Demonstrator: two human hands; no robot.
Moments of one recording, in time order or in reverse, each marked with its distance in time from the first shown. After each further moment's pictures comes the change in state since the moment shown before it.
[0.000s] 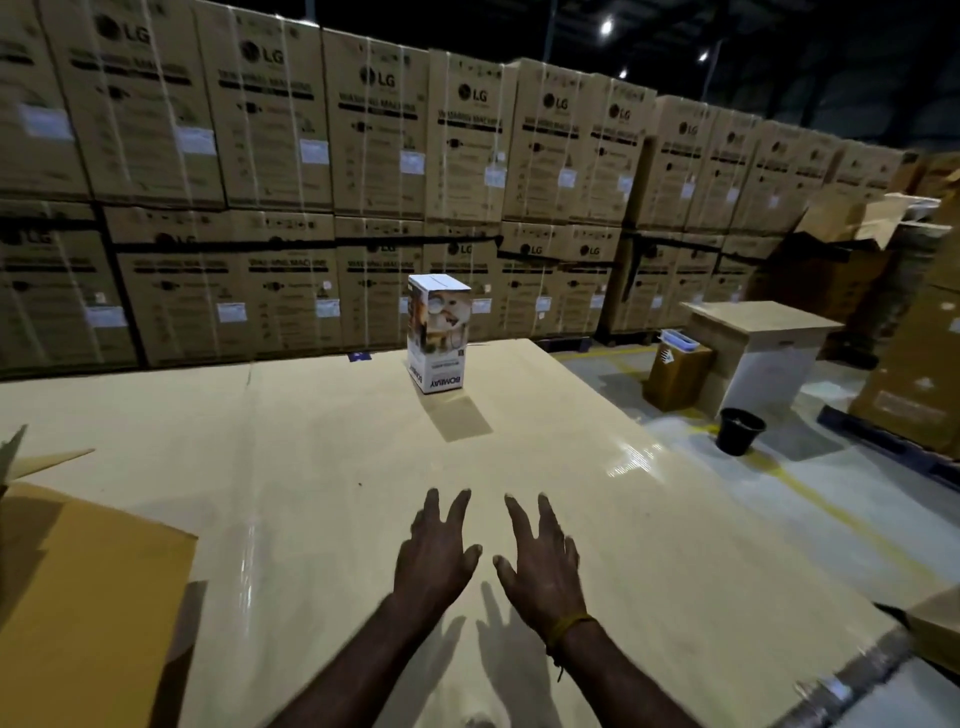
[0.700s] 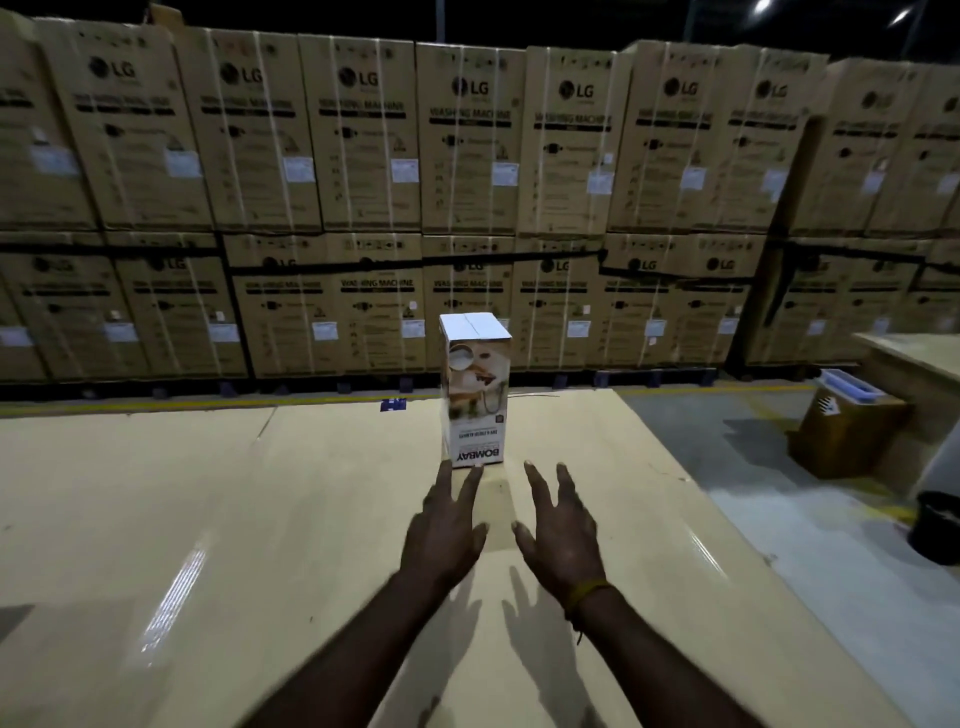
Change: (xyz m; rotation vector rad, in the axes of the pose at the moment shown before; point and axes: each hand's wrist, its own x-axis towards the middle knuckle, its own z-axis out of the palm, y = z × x) left_hand 0.327 0.027 0.030 0.178 0.168 -0.143; right_hand 0.373 0.084 0.008 0.126 -0.004 -0.240
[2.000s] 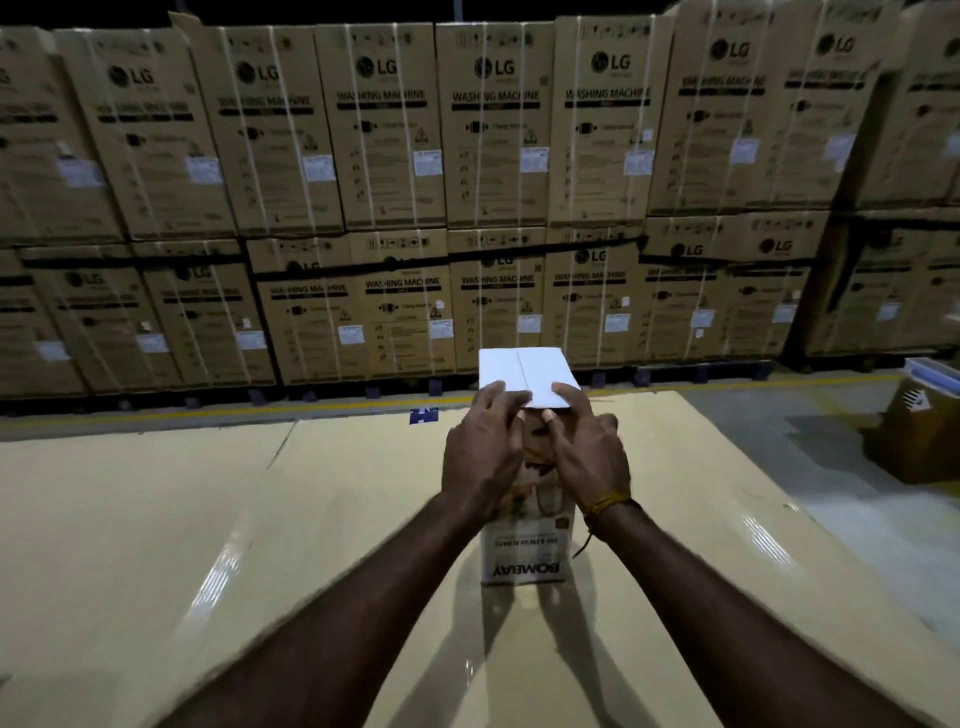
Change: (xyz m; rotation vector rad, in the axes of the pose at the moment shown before) left_hand 0.155 -0.026 -0.033 -0.340 0.288 0.041; right_hand 0.172 -0.042 0.027 0.397 0.208 0.111
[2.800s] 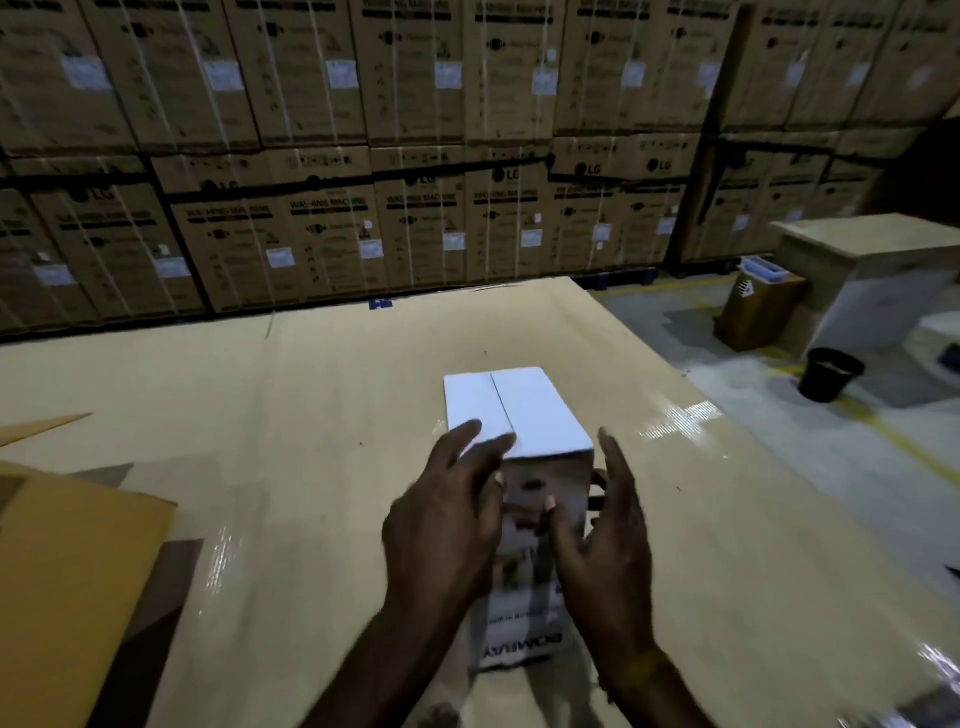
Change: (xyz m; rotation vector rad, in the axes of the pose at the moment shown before) left_hand -0.429 0.131 -0.223 -0.054 -0.092 0.037; right_hand -0.500 -0.087 -0.180 0.056 0.282 -0.063
